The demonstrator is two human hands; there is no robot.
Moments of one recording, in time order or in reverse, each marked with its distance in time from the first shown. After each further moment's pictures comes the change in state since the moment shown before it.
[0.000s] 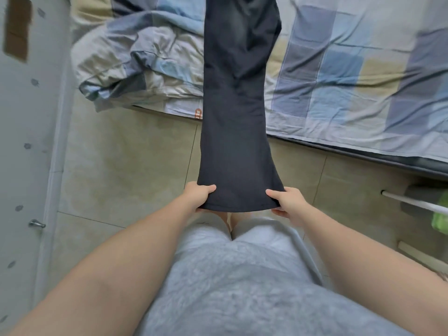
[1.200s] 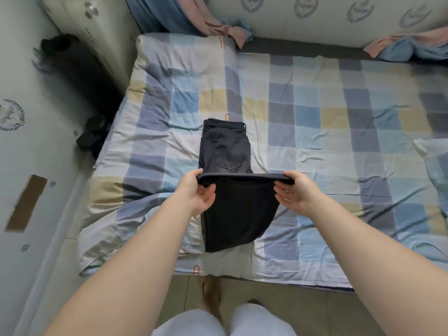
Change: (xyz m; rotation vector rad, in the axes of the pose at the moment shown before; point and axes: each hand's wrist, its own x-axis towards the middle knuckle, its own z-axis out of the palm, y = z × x) left_hand -0.043 0.470 -0.116 -0.734 -0.340 0.126; right_hand -0.045 -0.473 -0.044 0.581 0.043 -0.299
